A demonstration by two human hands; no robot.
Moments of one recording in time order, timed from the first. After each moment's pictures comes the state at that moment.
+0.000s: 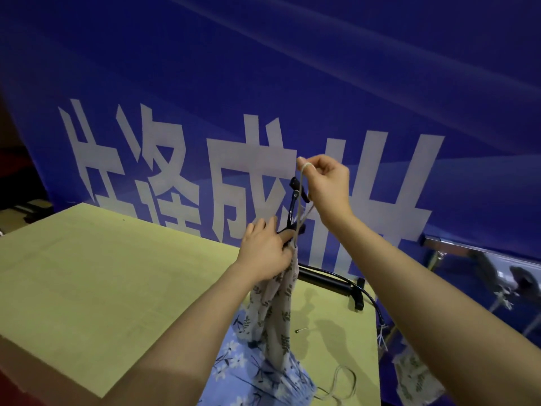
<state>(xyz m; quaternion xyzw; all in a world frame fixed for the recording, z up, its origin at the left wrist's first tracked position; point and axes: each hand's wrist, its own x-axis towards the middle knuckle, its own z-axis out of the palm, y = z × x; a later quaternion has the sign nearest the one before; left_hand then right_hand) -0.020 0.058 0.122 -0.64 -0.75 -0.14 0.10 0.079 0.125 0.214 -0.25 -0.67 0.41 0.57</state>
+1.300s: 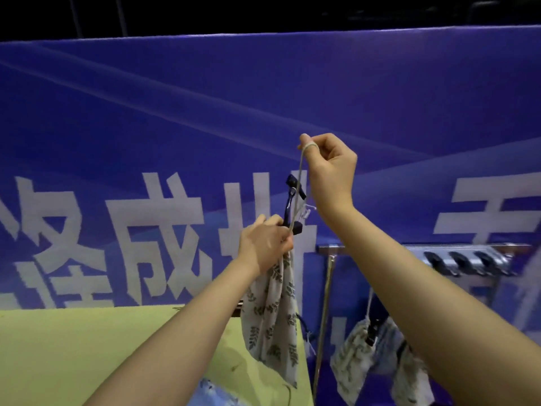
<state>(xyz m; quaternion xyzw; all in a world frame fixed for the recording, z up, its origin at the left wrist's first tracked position) 0.122 0.097 0.208 -0.76 -0.58 -0.25 0.15 0.243 0.072 0.315 -0.24 -0.58 0.21 0.75</state>
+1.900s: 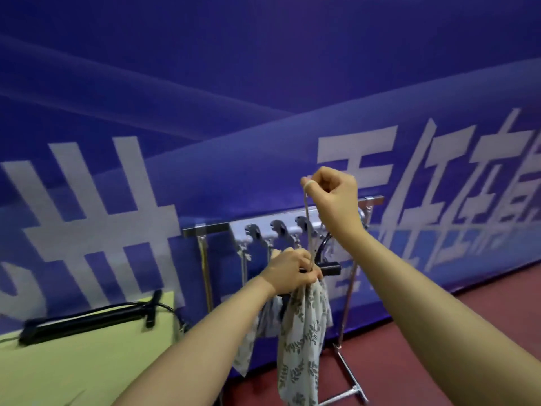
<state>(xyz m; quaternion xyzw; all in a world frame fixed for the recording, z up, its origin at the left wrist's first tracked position) 0.459 0.171 0.091 -0.87 -0.39 -0.16 -0.24 0.565 0.140 0.204 -0.43 -0.60 0.12 0.66</state>
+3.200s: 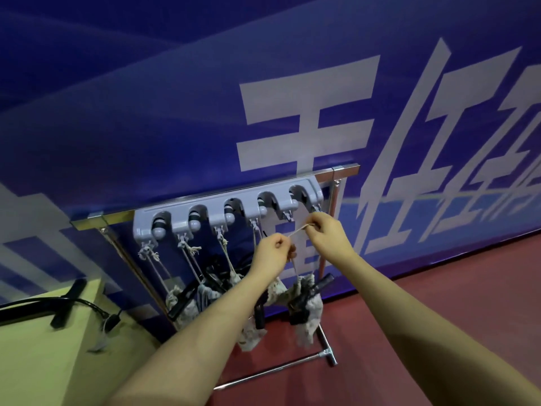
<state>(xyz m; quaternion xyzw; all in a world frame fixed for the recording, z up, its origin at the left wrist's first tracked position) 0.671 0.268 0.022 -0.57 -0.59 -0.32 -0.48 0.806 0.266 0.041 -0.65 -0.62 0.27 0.35</state>
